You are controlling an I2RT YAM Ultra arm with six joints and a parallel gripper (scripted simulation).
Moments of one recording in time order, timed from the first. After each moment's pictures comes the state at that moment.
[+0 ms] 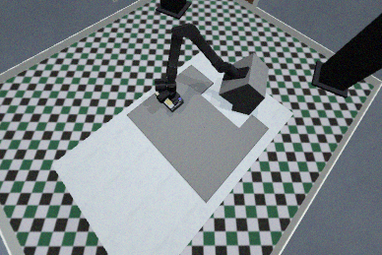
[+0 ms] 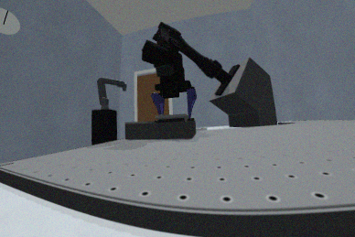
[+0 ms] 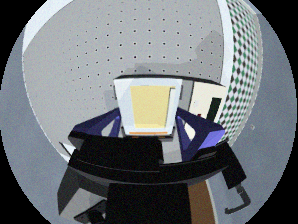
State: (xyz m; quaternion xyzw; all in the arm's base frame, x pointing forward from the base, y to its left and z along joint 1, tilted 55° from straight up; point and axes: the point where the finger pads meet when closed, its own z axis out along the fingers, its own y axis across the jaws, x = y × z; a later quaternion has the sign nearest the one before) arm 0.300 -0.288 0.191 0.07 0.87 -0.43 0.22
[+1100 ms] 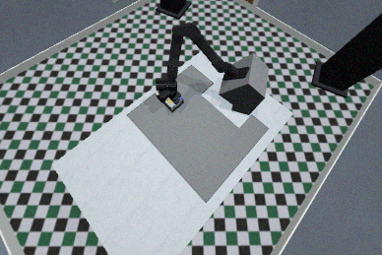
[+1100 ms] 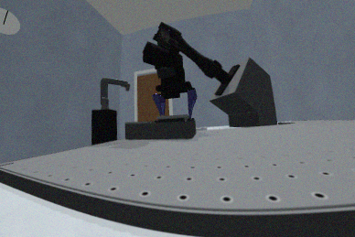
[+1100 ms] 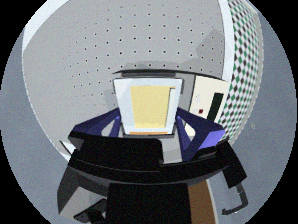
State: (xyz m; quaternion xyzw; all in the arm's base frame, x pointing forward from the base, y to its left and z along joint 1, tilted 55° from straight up) arm 0.293 -0.288 0.187 0.07 0.87 -0.43 0.22
